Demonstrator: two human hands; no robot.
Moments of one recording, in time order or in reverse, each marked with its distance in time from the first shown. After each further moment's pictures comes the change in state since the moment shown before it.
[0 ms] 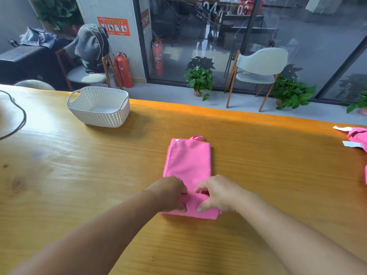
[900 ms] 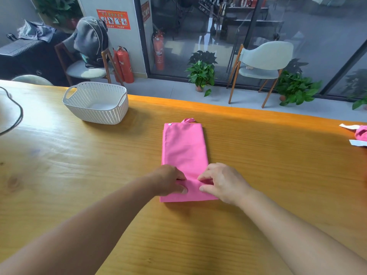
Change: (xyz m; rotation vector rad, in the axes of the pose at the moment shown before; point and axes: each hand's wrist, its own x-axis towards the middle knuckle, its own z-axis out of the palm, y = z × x) left_hand 0.026 -0.024 -0.009 -0.253 0.018 -0.049; right_hand 0.012 0.023 -0.005 -0.032 0.306 -0.094
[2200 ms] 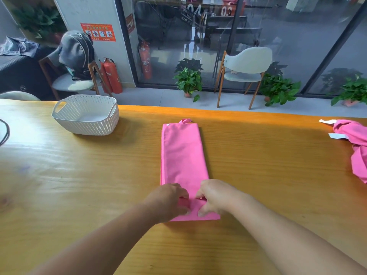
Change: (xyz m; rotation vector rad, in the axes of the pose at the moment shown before) left_hand -0.025 0.019 0.031 0.036 0.078 0.108; right_hand -0.014 -0.025 0.002 -0.074 -0.349 0.134
